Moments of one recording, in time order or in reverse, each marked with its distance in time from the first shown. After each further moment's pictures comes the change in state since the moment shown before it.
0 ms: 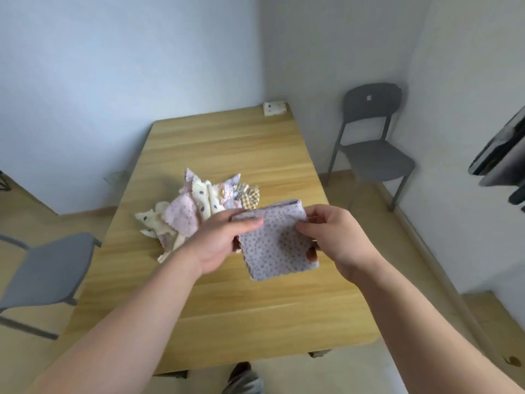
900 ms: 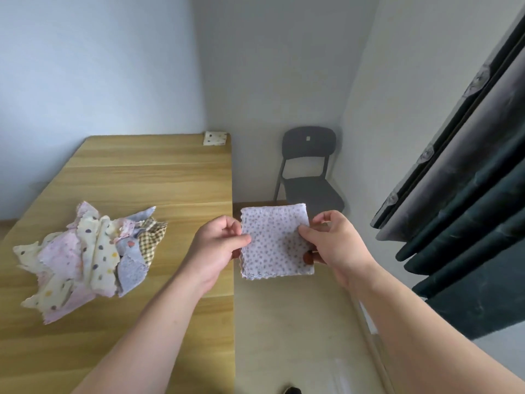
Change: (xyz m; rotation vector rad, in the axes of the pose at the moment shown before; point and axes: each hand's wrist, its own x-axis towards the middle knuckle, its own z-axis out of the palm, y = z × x) left_hand 0.120 0.090 0.266 -0.175 0.201 0.123; right_hand 0.068 -0.037 -0.303 -0.034 0.194 0.107
